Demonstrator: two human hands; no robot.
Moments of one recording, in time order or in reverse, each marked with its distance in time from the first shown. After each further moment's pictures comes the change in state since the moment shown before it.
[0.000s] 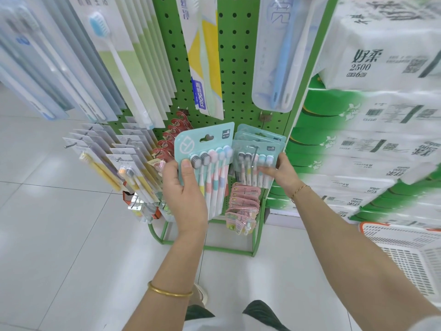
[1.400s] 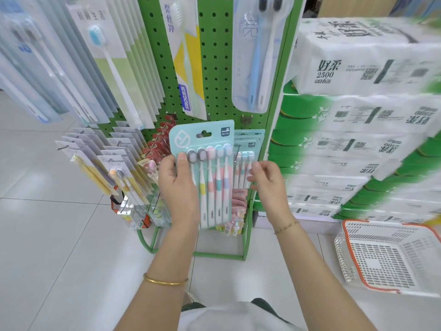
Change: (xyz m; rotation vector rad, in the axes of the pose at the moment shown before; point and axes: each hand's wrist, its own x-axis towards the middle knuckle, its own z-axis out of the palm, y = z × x) left_hand -0.014 0.015 -0.001 -0.132 -0.070 -0.092; right_hand -0.119 -0.053 0.032 0.046 0.308 -0.117
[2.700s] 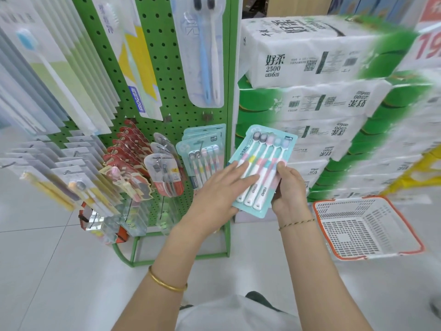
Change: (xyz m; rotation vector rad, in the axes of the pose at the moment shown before) left_hand -0.050 -0.019 0.038 0.801 -1.205 0.819; right_hand -0.022 -0.003 -0.082 0.699 0.446 0.368
